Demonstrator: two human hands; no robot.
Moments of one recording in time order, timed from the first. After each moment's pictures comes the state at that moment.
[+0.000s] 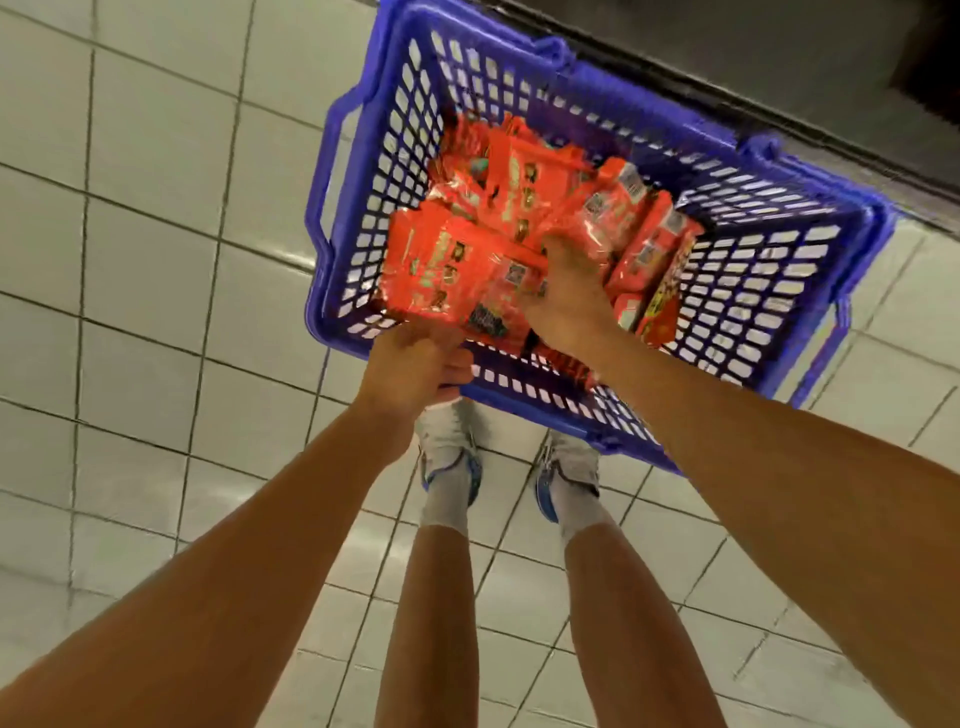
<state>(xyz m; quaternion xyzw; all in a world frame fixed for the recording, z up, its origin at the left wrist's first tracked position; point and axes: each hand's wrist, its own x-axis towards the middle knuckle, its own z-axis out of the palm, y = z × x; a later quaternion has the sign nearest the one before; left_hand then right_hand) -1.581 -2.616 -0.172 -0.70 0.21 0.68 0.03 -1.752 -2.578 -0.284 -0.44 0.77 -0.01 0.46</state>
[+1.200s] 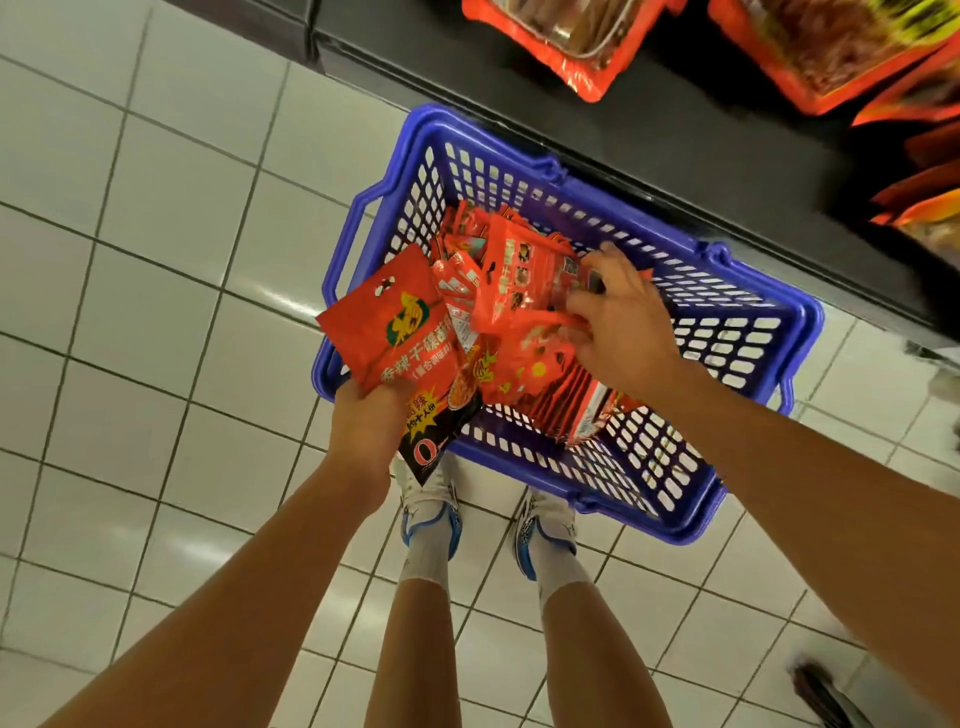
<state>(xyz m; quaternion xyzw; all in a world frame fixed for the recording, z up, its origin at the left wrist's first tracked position) -1.556 -2.622 -0.176 -0.76 0.20 0.61 -0.09 -1.819 -2.603 -0.227 -0.63 0.71 0.02 0.30</state>
